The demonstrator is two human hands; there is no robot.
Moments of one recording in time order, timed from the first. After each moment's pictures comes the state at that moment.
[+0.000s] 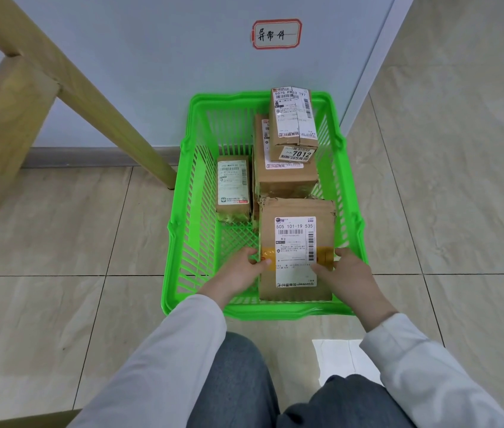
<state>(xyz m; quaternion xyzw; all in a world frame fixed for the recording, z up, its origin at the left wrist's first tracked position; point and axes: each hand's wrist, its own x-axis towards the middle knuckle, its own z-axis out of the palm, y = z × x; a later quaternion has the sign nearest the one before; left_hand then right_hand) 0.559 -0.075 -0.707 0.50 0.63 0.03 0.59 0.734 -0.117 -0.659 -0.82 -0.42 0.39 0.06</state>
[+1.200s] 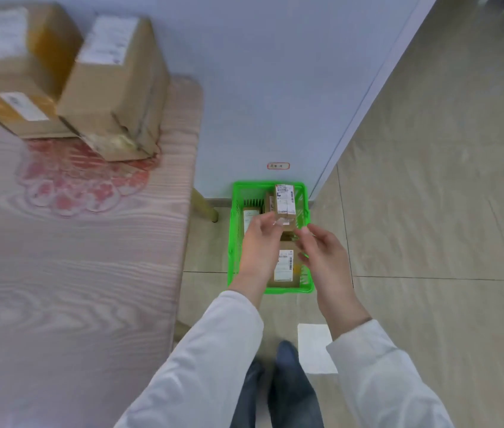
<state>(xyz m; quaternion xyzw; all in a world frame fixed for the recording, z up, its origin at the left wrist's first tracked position) 0.546 -0.124 -0.147 0.39 0.65 0.33 0.57 0.631 -0.162 -0.134 -0.71 -0.22 0.49 0.45</state>
